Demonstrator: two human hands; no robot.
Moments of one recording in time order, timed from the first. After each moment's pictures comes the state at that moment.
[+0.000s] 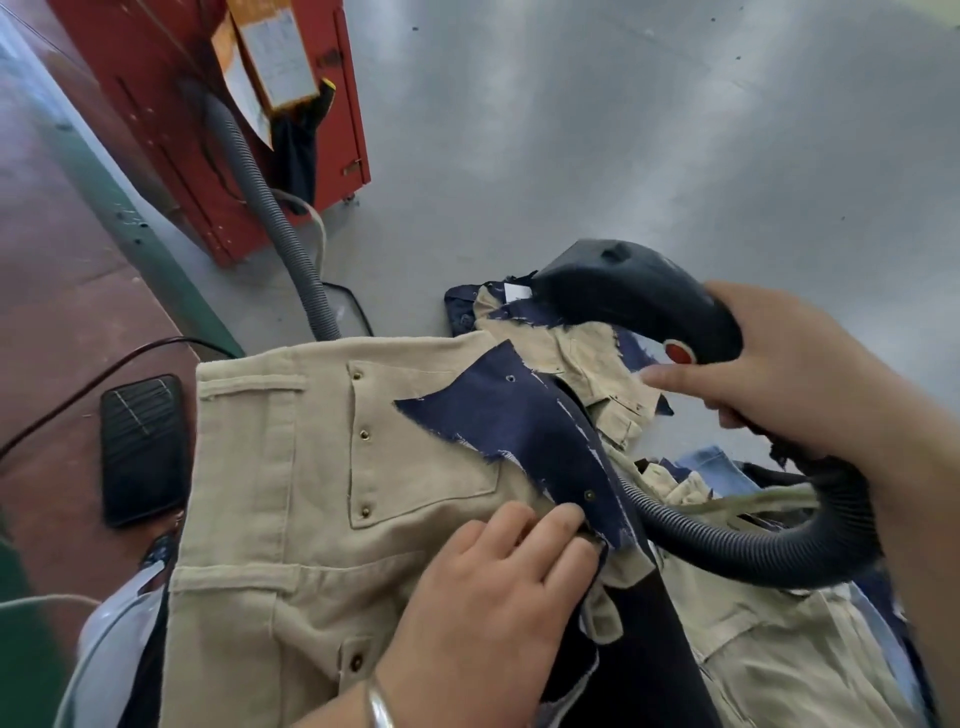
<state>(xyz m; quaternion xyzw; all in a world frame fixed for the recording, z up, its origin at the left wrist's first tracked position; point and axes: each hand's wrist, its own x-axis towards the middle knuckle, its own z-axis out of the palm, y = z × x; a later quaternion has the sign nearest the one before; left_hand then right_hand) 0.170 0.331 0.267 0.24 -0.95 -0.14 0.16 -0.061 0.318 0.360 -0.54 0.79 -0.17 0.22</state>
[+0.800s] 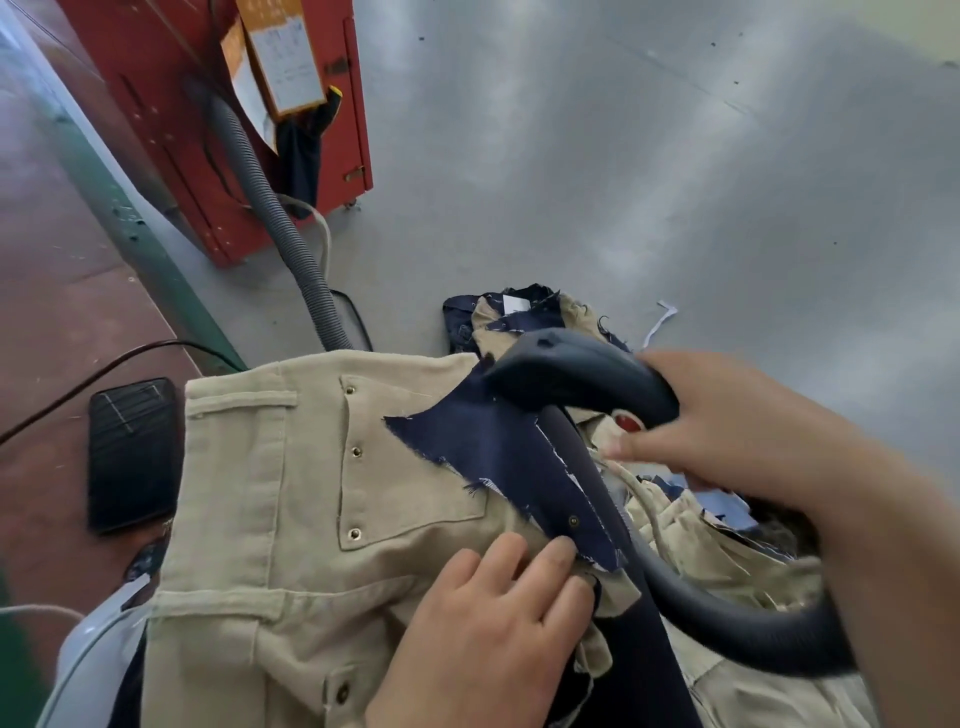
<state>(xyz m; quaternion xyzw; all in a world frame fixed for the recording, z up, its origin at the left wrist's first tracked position) 0.169 0.330 0.262 0.25 -0.94 -0.10 0.21 -0.036 0.301 0.353 -0.56 0.78 -0.03 0.27</state>
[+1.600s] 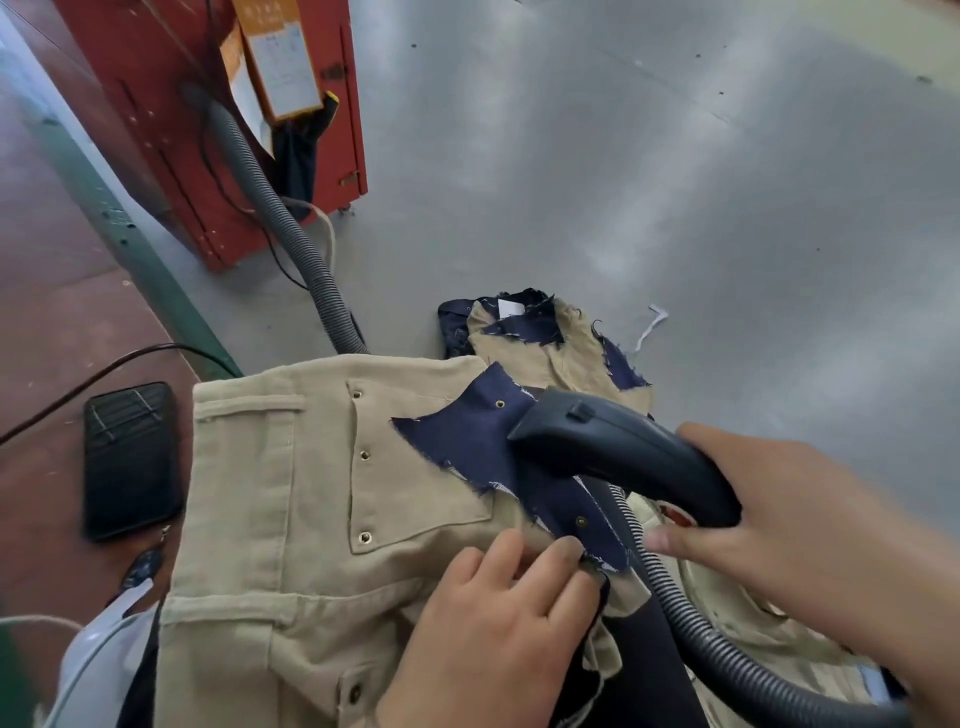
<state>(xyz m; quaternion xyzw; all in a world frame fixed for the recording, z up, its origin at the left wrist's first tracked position) 0.174 0.329 0.262 0.25 -0.94 -0.12 0.21 -0.010 0.360 0.367 -0.55 0.81 0.04 0.22</state>
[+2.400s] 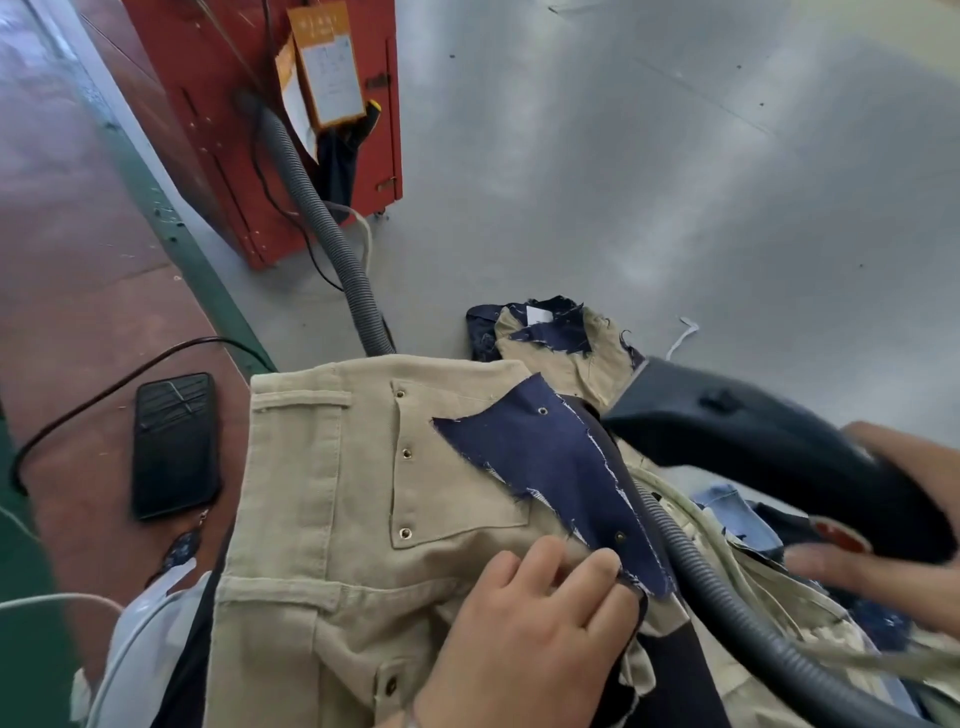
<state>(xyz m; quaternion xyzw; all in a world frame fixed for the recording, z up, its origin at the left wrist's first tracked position) 0.171 0.333 0.260 0.27 -0.93 -0.10 0.24 -0.078 0.403 0.379 -0.51 0.84 -0.09 0.19</state>
